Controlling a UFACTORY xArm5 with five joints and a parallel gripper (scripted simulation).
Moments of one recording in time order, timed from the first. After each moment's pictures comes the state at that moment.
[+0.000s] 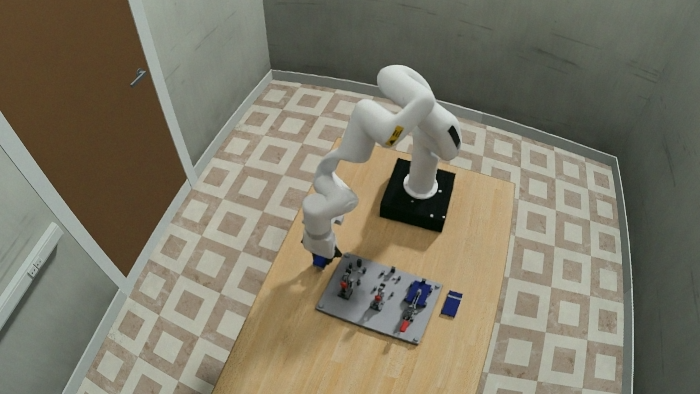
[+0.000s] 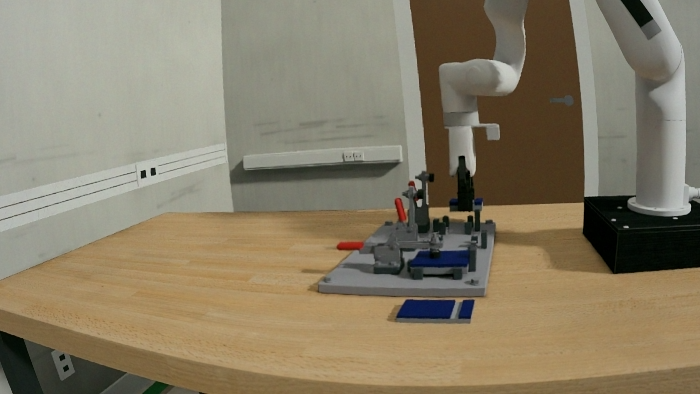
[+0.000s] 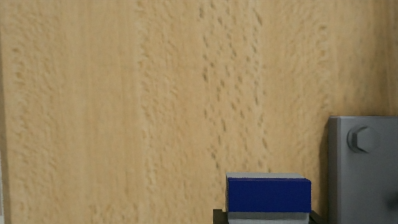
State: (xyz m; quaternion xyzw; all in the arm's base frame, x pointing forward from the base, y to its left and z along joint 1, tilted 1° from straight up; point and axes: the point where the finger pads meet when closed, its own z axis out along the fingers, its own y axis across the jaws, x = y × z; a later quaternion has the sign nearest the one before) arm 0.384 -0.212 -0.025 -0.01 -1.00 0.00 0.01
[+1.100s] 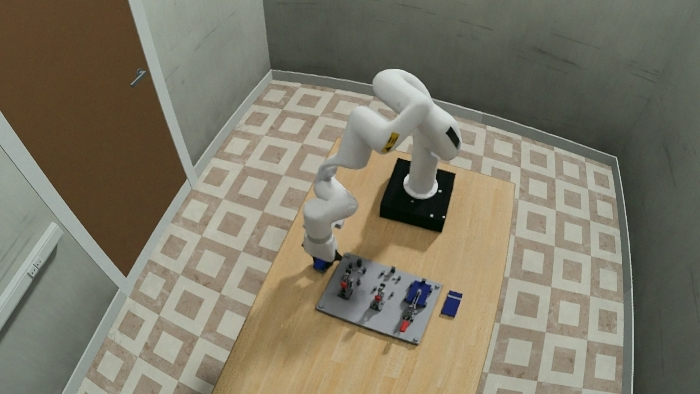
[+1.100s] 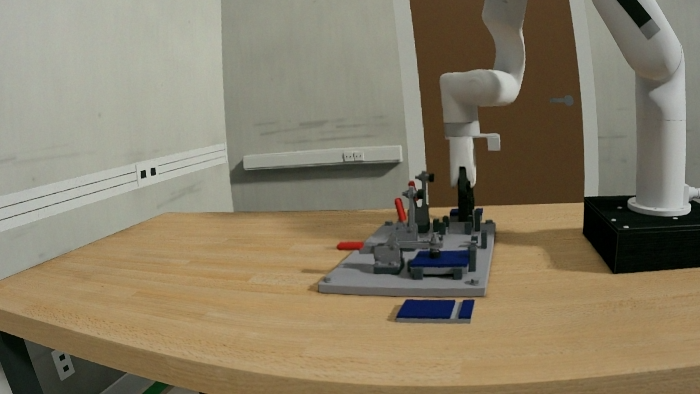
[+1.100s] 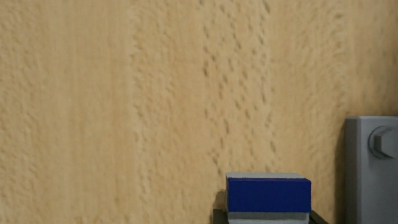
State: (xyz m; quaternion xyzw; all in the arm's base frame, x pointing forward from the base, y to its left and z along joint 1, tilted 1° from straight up) arm 0.384 -0.212 -0.046 -0.01 -1.00 0.00 0.01
